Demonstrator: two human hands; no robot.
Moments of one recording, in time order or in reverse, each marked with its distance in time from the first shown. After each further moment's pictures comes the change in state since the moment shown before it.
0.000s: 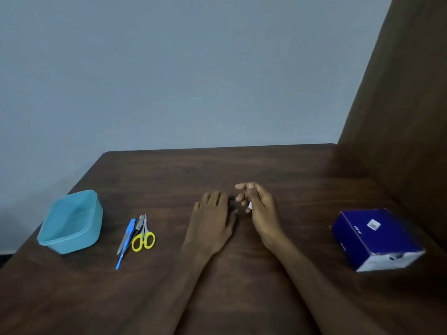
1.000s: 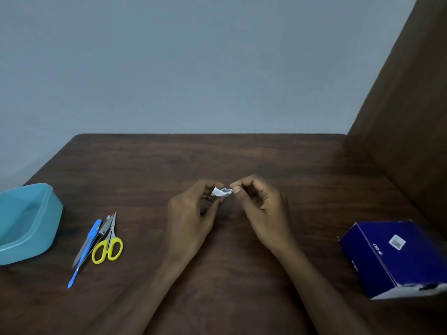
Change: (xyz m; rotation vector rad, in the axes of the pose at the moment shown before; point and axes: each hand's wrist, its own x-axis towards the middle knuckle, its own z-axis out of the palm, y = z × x) left_hand 0.016 -0.002 0.002 -0.614 0.293 -0.103; right_hand 0.015 -0.004 -0.024 -0.265 -0.047 -0.294
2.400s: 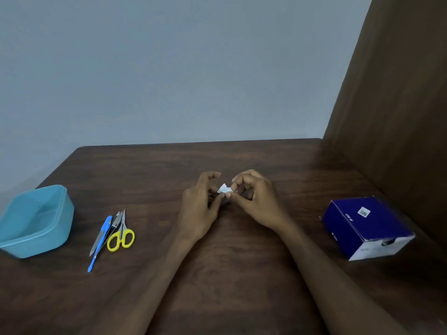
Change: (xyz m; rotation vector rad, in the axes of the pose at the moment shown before) left_hand 0.001 -0.007 0.002 -0.032 -0.139 0.070; right_hand 0.002 0.009 -0.011 -0.201 -0.153 -0.052
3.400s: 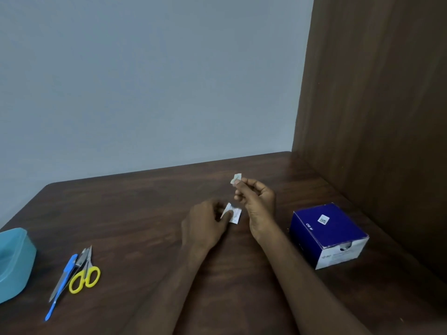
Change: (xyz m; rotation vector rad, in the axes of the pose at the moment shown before) left_hand 0.026 0.040 0.067 0.350 -0.124 -0.170; right_hand 0.008 0.011 -0.035 0.827 0.592 0.476
